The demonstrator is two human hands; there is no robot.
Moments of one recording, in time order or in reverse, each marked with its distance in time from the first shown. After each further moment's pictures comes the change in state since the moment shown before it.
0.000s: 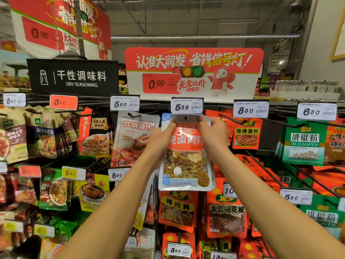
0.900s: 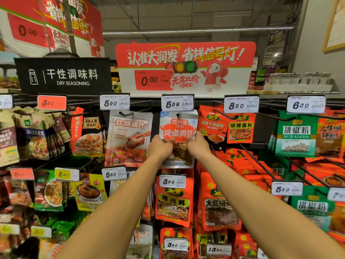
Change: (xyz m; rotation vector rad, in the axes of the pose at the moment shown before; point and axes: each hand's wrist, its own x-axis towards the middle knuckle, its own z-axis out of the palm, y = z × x) left_hand 0.040 -0.056 0.008 0.583 0.179 -0.052; right_hand 0.012 0.069 0.022 -0.232 -0.272 0.211
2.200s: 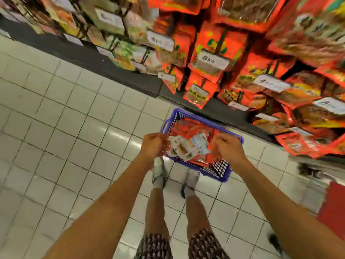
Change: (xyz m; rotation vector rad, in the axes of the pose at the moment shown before) left_hand -0.463 -0.410 0.203 -0.263 -0.056 -1.311; right_hand -0.386 0.564 -0.026 -0.185 -0.644 0.818
